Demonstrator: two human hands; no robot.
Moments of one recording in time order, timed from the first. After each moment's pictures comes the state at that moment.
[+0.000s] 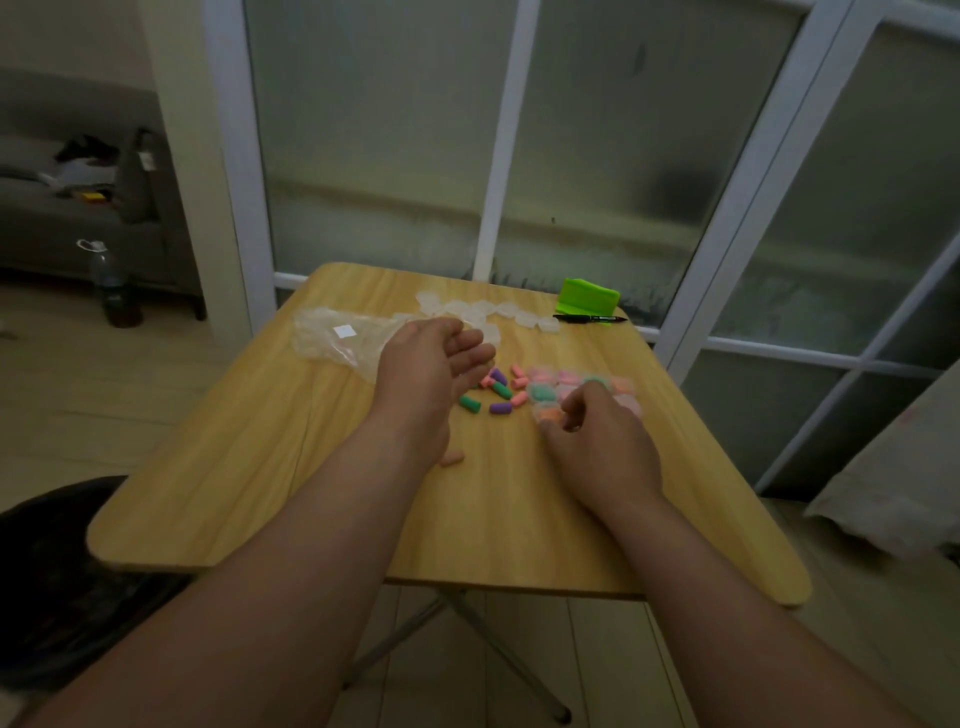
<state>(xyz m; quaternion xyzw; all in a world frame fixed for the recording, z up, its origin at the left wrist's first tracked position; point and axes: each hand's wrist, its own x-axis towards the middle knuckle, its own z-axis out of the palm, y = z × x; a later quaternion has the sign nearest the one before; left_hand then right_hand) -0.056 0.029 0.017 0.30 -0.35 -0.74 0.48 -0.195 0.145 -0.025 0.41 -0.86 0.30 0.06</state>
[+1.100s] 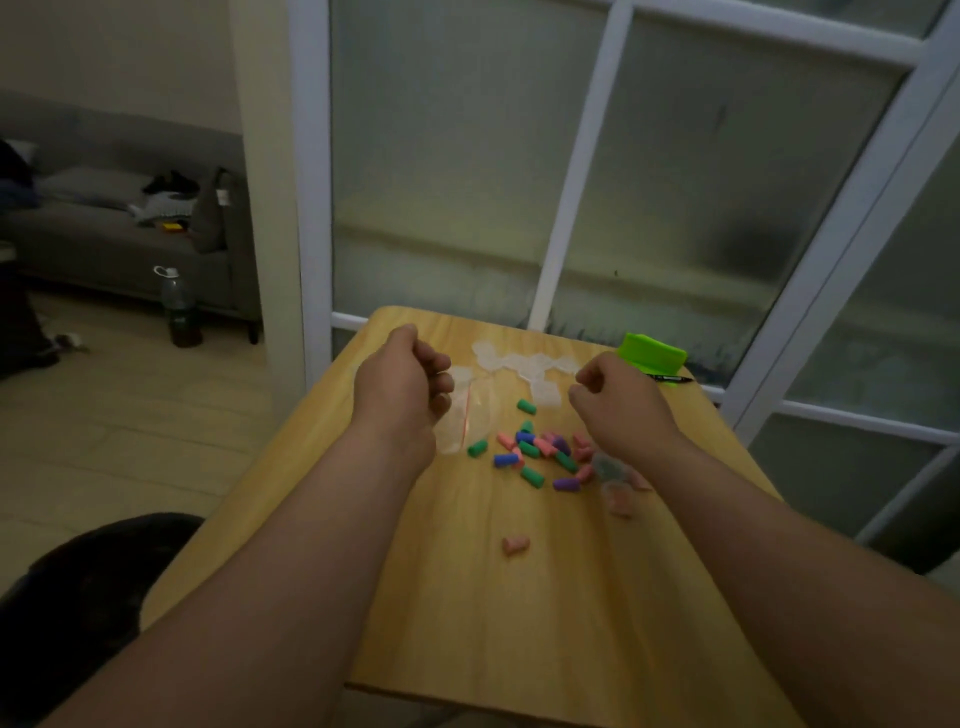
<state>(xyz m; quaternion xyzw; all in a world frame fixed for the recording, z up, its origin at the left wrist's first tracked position) -0.004 -0.035 0.049 0.37 -0.30 -0.71 0.51 -0.231 0.020 0.023 0.48 -0.82 0.31 0.03</state>
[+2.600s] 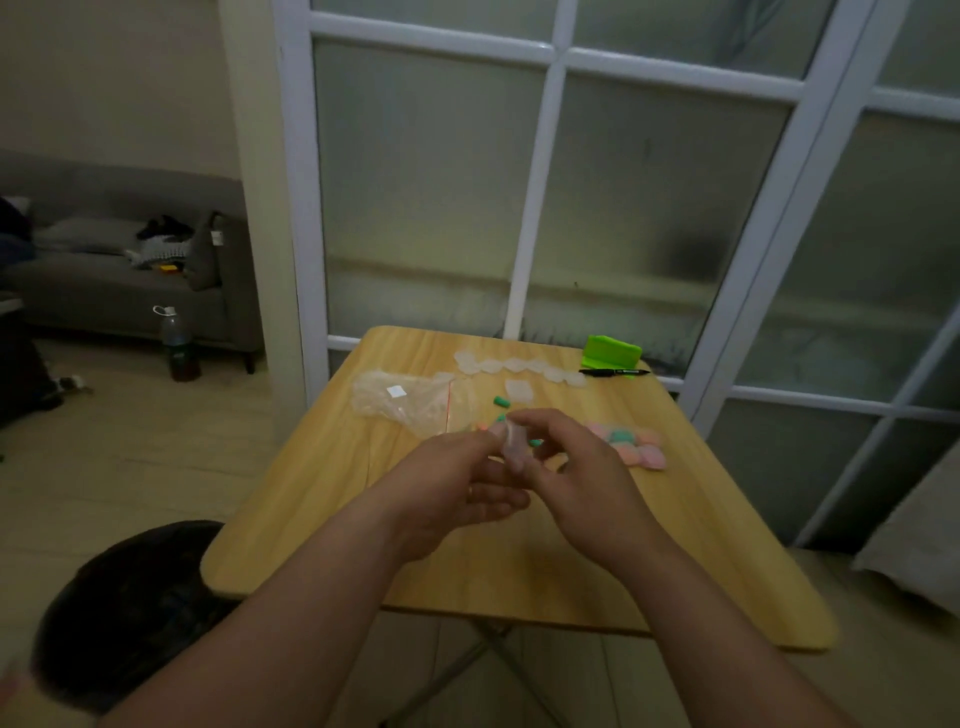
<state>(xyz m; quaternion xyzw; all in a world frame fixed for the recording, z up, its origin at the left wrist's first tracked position) 0.024 0.068 0.032 0.30 -0.57 -0.73 0.22 -0.136 0.150 0.016 0.59 -0.67 0.45 -0.08</state>
